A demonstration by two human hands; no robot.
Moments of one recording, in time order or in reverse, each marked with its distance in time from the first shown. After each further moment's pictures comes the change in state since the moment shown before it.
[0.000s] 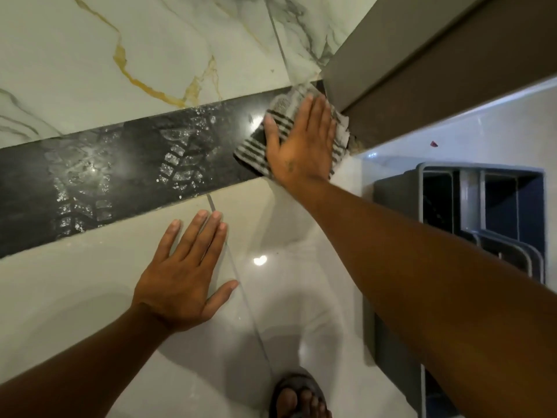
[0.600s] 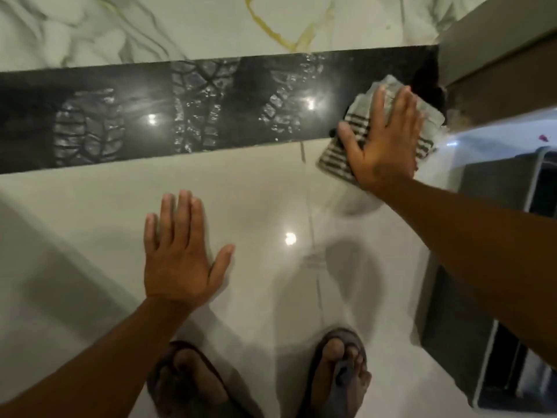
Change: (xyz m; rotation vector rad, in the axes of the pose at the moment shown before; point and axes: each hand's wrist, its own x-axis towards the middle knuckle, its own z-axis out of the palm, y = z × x) left_hand -0.134 -0.012 0.002 -0.024 0.029 -0.619; right_hand -0.059 0.020 0.009 -0.155 -0.071 -0.296
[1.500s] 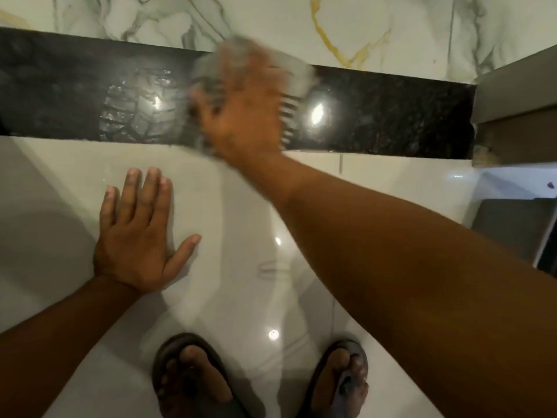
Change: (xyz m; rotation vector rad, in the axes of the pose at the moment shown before) left_hand 0.014 -0.080 -0.004 -0.013 0.057 -0.001; right_hand 0.018 -0.261 0.008 0.109 0.059 -0.315
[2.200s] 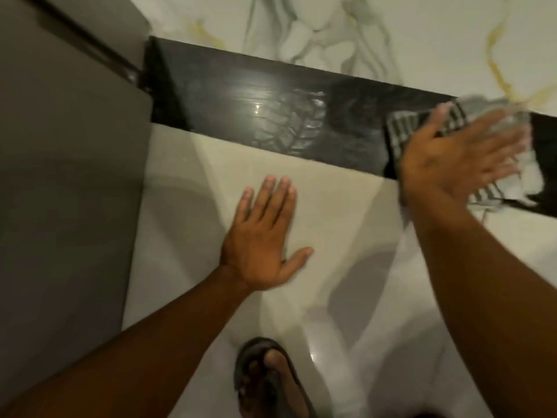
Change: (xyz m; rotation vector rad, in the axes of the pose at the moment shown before) left_hand -0.012 -0.013 -0.010 -0.008 0.029 -0.054; right_hand 0.002 0.024 0.022 -0.029 0.167 0.777
